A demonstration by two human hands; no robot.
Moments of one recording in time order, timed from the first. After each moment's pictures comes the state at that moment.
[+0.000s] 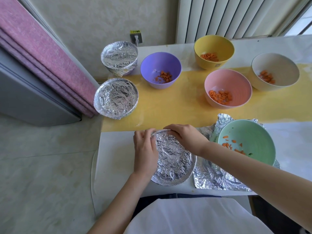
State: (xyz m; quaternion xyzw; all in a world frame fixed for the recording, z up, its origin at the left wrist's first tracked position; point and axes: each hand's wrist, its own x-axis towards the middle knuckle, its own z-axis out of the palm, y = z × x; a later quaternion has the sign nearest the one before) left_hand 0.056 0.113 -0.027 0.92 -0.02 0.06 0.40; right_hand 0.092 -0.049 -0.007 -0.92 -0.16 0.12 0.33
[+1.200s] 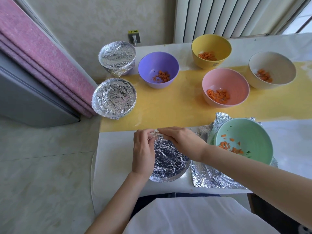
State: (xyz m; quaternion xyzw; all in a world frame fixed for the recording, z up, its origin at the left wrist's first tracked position) left_hand 0.057 0.117 -0.031 0.89 -0.10 0.15 0.43; right_hand 0.079 -0.041 0.015 -0.92 -0.22 0.09 0.32
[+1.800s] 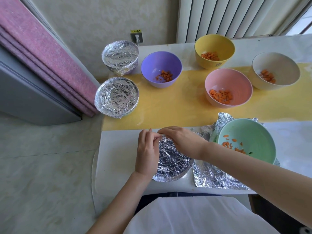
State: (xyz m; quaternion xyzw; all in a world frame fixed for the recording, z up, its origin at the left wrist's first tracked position) left_hand 0.053 0.115 -0.030 0.88 -0.14 0.17 0.42; right_hand 0.085 -0.040 0.000 -0.91 -0.26 0.16 0.28
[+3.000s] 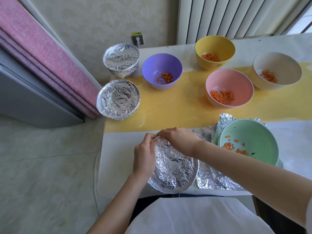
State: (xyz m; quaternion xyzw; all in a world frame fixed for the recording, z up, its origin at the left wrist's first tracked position) left_hand 0.057 0.125 -0.029 0.91 -0.02 0.03 0.40; right_hand 0.096 -0.024 -0.004 -0.94 -0.25 0.16 0.19
